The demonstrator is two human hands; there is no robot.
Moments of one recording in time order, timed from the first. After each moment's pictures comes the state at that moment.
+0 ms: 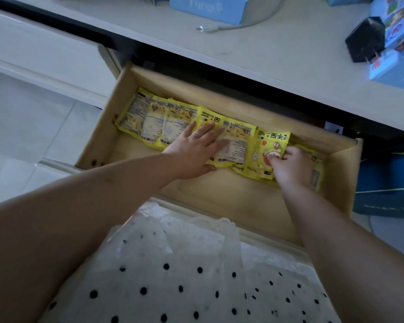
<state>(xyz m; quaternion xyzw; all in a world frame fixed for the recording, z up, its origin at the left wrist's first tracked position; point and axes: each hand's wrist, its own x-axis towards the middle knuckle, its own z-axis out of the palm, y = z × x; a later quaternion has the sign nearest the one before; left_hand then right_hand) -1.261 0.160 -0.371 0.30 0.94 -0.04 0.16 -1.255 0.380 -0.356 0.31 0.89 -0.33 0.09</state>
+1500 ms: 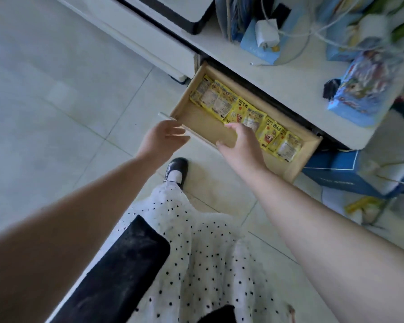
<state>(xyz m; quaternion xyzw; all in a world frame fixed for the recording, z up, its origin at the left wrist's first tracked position) -1.086 0.071 -0.054 -0.37 0.74 0.54 0.15 -1.144 0.244 -0.043 -0.02 0.89 -0.34 0.29</state>
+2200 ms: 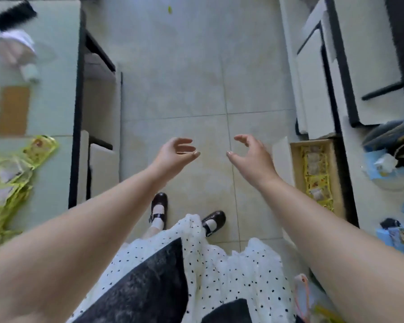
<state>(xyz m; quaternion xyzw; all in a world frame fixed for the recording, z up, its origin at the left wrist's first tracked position) -0.696 0.055 0.168 -0.62 0.49 0.60 -0.12 -0.879 0.110 0.183 -0.43 0.78 -0.19 0.40</state>
